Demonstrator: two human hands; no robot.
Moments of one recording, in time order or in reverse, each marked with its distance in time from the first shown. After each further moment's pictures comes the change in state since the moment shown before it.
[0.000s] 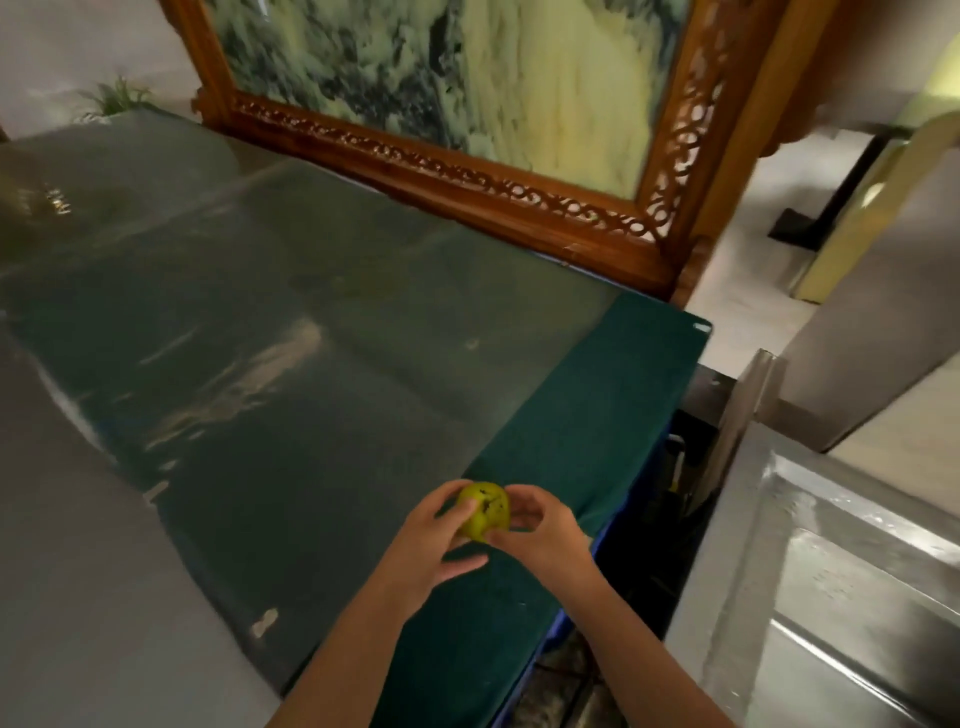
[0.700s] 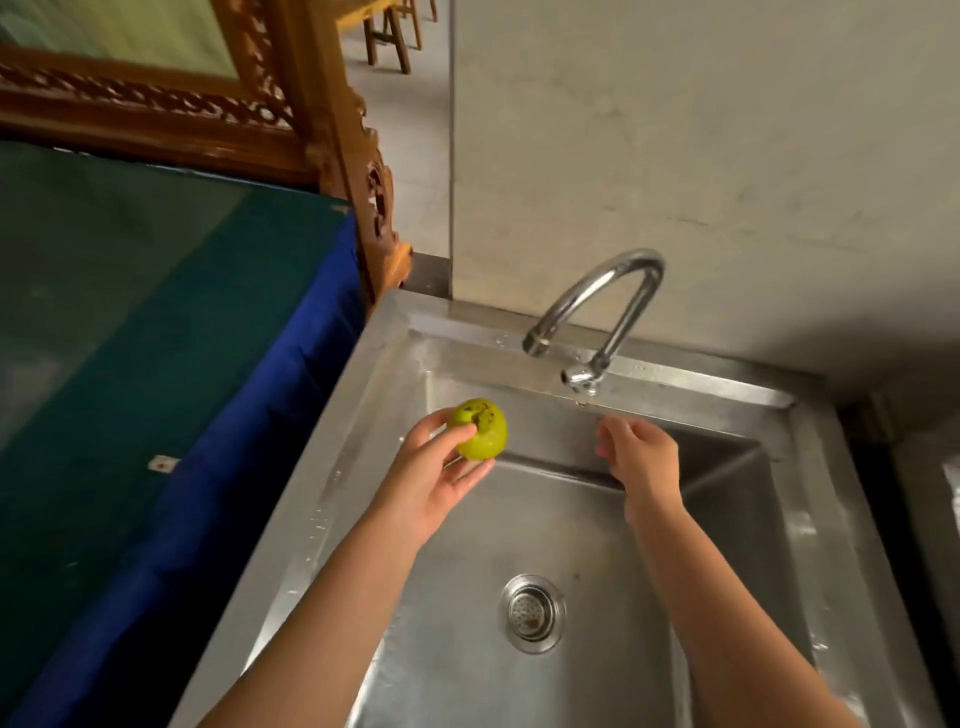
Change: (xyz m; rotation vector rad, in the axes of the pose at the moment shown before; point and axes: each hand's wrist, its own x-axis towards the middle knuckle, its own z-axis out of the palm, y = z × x) left_hand -0.029 -0.152 0.395 -0.199 -0.338 -0.215; right_hand -0.180 0.193 -0.409 0.295 0.914 0.373
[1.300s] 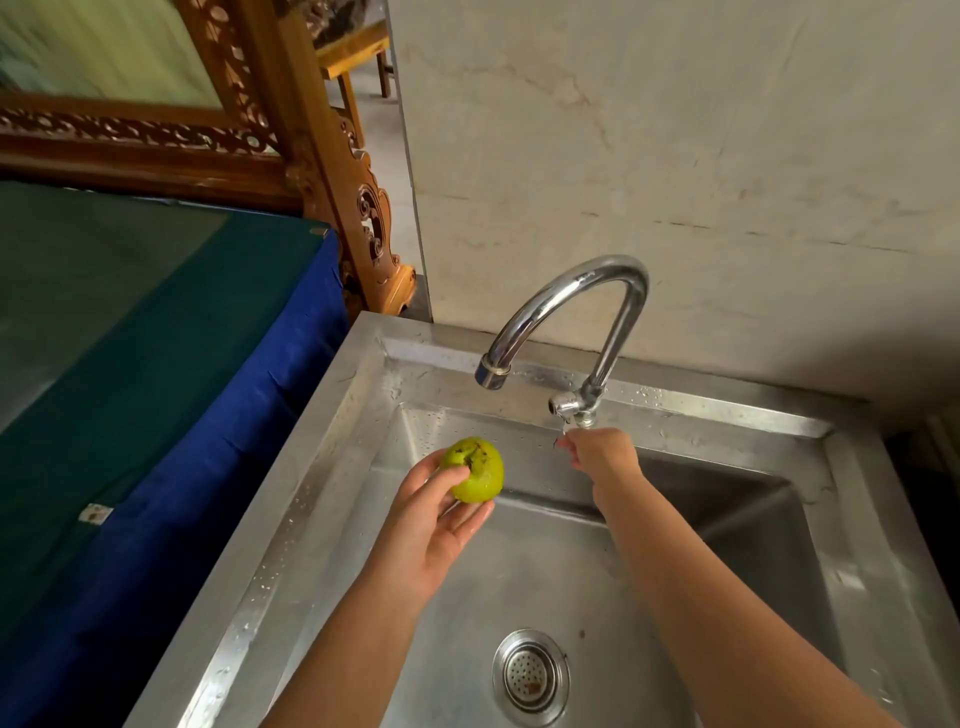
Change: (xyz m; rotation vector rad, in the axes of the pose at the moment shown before) left_hand 0.044 -0.040 0.015 -0.075 0.023 0.065; right_hand 0.100 0.011 0.036 -0.215 -0.181 0.196
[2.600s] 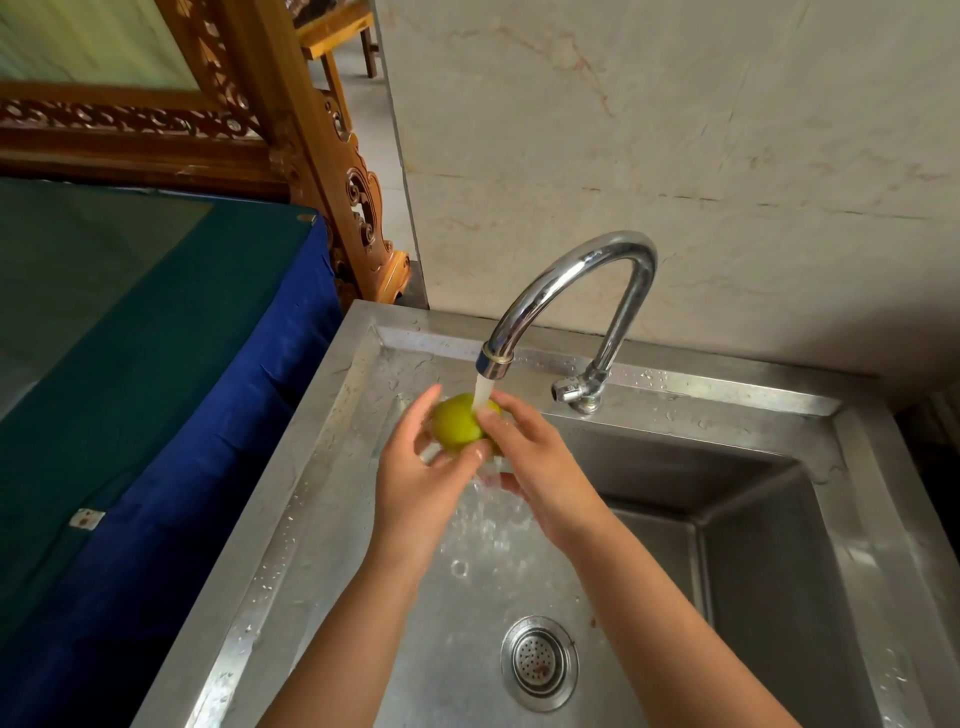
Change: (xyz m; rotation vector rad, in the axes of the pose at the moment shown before) left_hand -0.002 0.017 0.014 0.663 0.093 0.504; right_hand -0.092 -0.011 0.031 0.337 -0.564 -0.390
